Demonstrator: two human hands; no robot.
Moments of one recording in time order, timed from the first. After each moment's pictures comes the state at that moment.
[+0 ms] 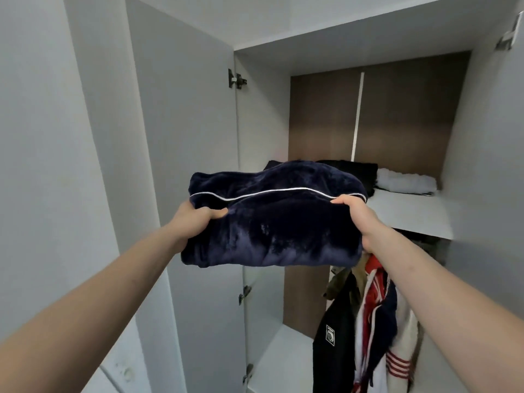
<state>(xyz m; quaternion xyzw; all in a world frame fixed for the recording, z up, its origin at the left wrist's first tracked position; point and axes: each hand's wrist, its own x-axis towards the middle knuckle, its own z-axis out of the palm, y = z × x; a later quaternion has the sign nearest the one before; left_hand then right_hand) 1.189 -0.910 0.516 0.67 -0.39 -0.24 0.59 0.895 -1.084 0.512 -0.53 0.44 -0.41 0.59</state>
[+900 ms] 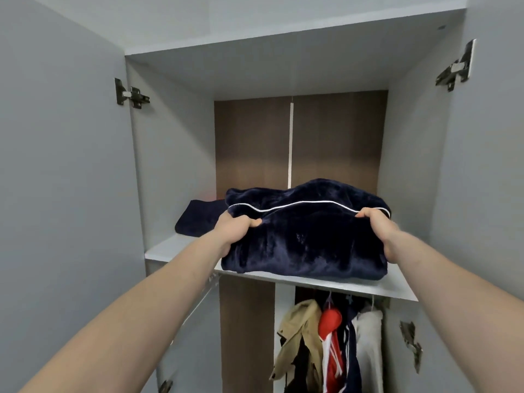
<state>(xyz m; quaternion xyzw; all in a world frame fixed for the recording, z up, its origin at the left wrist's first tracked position) 1.121 -1.270 0.553 0.59 -0.45 -0.38 0.55 0.806 -1.316 0.559 -0.43 0.59 -0.51 0.46</state>
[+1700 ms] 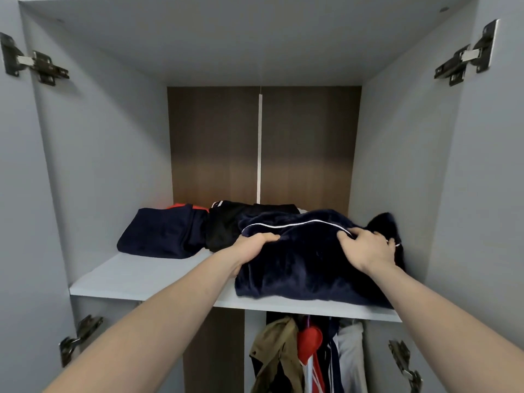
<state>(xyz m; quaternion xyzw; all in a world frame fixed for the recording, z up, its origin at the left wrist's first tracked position) 1.072 -1.396 0.523 0.55 -0.49 -0.53 0.41 0.807 -1.399 0.524 -0.59 0.75 -0.29 0.02</state>
